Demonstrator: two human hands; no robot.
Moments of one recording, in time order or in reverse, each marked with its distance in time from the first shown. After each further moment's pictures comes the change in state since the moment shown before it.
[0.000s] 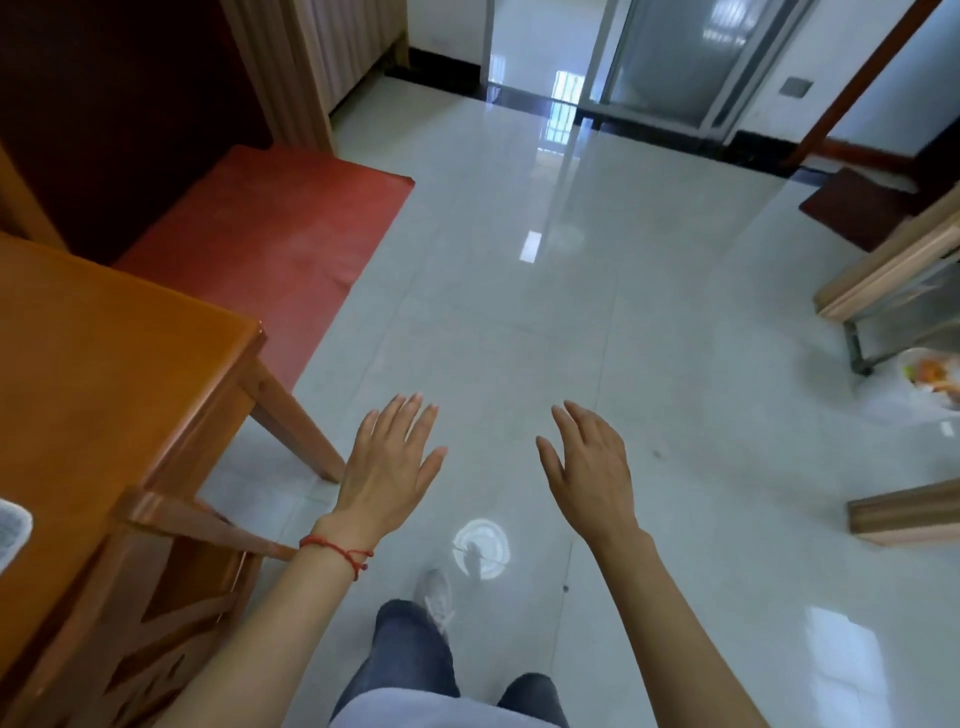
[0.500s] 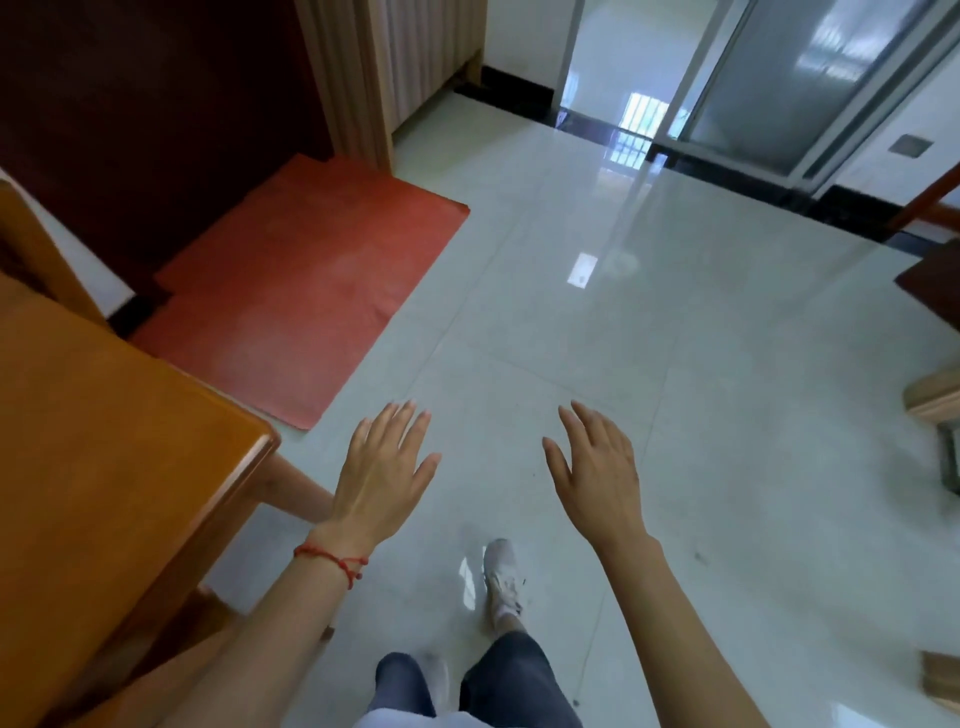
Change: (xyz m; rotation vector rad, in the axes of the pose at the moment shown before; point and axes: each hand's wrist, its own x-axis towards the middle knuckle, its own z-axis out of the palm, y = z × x) left_hand 0.161 -0.093 -0.015 -0.050 0.044 -0.205; right_hand 0.213 -0.017 0.054 0.026 -0.058 -0.115
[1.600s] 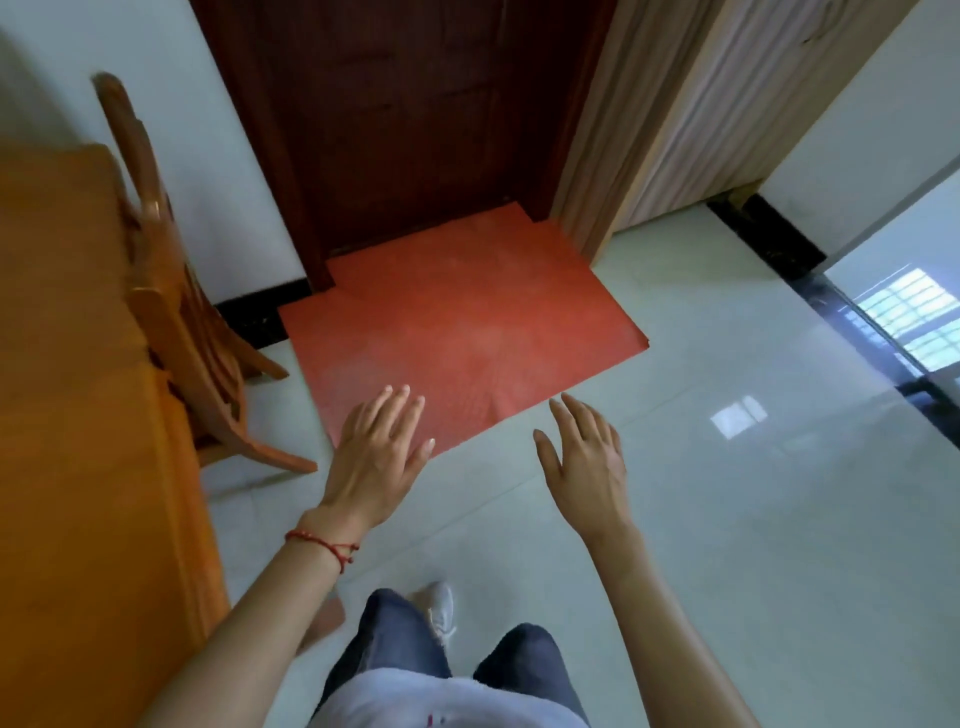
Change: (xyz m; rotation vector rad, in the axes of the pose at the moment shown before) left_hand 0.298 -0.211 -0.066 -0.049 0.114 -0.583; right_hand 0.465 -0.150 0.134 0.124 -0.155 -0.606
